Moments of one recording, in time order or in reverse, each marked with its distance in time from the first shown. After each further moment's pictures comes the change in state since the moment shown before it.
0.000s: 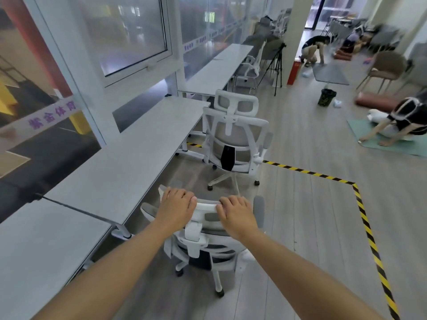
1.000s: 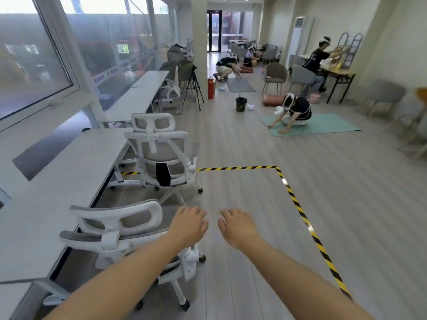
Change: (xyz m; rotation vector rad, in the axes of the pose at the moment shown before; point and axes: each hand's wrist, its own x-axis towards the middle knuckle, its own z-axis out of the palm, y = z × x) left_hand -0.035 0.267 -0.013 0.105 -0.345 0.467; right_hand -0.195 0.126 -0.092 -0.133 -0.082 0.433
